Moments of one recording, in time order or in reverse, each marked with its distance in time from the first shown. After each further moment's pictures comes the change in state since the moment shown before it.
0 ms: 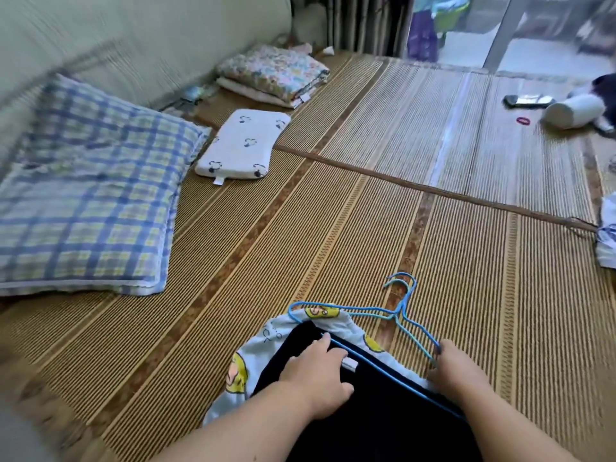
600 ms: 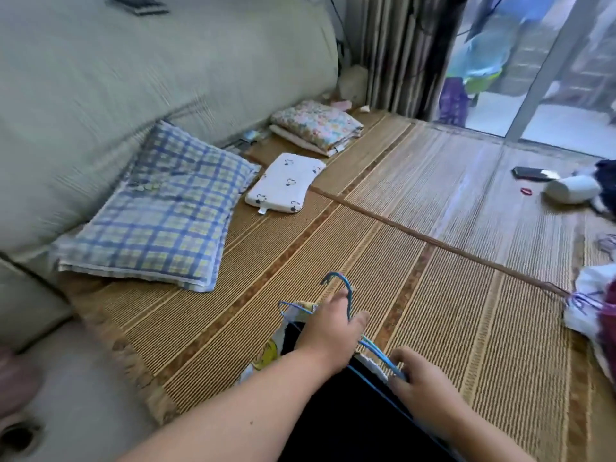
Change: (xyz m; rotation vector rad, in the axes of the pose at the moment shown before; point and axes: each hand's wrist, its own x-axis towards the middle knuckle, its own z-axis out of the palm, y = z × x) left_hand -0.130 0.087 -0.101 -0.467 0.594 0.040; right_hand -0.198 -0.030 -0.112 0.248 -0.125 -0.608
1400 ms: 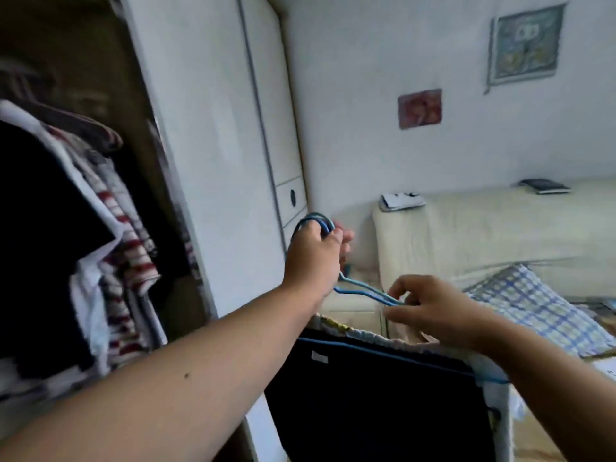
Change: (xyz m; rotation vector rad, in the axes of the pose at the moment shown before) left_hand -0.503 0.156 -0.366 -0.324 1.450 -0.127; right_hand -0.335 -0.448 0.040 -0.139 -0.519 -1.218
